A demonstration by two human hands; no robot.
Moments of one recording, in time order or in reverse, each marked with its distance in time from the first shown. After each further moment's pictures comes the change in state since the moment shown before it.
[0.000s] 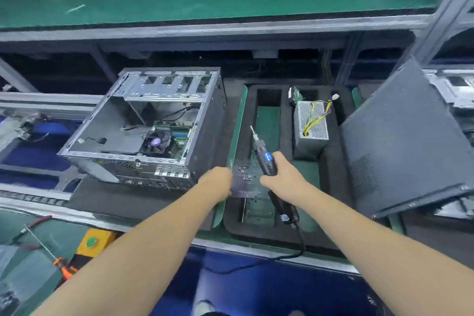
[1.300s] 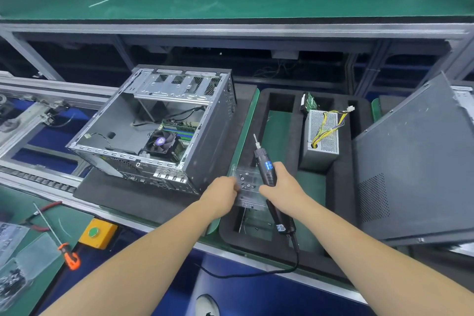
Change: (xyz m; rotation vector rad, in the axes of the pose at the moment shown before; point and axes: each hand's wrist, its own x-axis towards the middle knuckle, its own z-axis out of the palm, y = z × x) left_hand 0.011 0.004 0.029 -0.402 0.127 0.000; right_hand 0.028 0.015 -0.002 0.023 -0.096 -0.021
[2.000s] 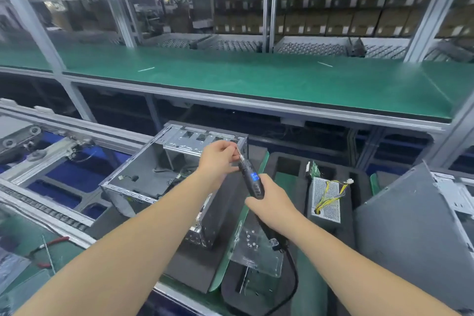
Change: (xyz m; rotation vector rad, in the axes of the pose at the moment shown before) left_hand 0.003 0.058 -0.193 -1.281 0.481 0.022; right_hand -0.012 -0.137 -0.032 -0.061 0.061 -0.290
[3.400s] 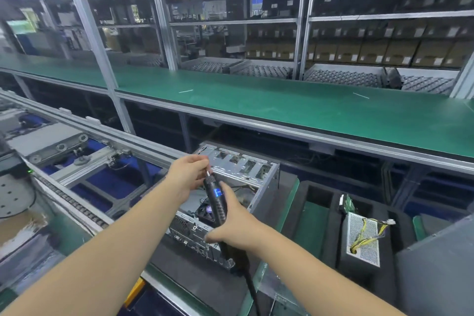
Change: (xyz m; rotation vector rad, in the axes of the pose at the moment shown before) left_hand -0.007 0.053 -0.148 -0.073 0.183 -0.034; right_hand 0.009 -0.115 0.079 0.081 -0.469 -0.133
